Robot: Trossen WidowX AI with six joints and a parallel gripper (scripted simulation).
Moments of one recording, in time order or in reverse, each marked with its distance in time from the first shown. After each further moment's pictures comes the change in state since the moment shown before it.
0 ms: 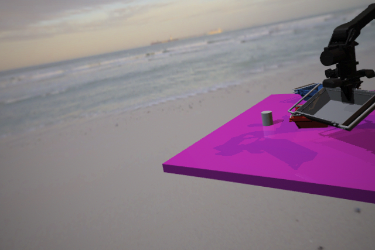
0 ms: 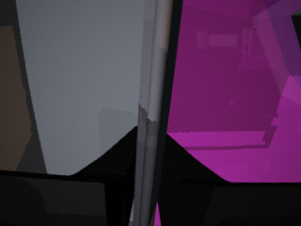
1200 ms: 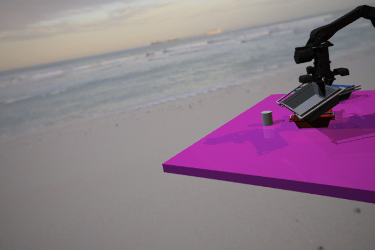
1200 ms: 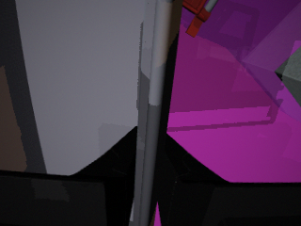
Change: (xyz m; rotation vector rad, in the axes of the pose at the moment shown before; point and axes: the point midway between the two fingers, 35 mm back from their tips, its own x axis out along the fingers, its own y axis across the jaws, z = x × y) arm -0.003 -0.004 0.143 0.273 -0.008 0.008
